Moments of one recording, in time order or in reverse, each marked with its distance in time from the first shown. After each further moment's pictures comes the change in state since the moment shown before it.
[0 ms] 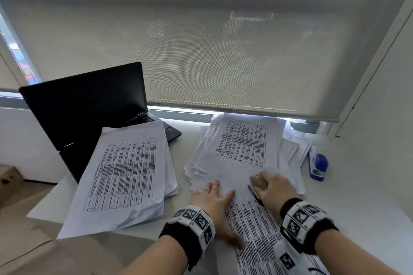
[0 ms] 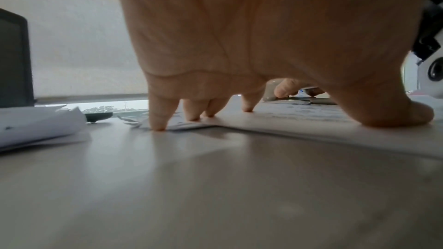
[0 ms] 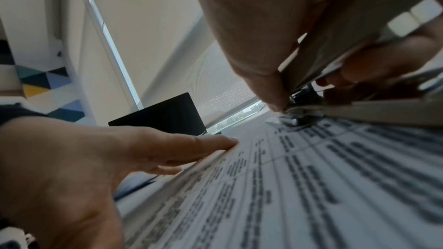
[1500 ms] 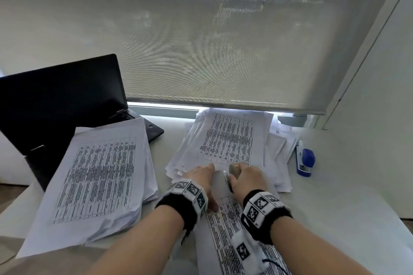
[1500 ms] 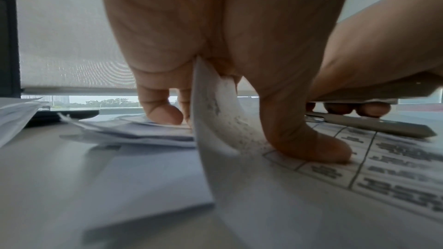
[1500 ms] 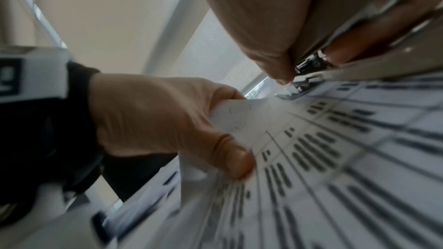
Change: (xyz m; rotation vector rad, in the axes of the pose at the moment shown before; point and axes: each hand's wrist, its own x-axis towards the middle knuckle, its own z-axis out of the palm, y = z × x) left_hand 0.047 0.007 -0.047 -0.210 0.068 -0.156; right_hand 0.033 -0.017 0.023 0.130 0.158 0.097
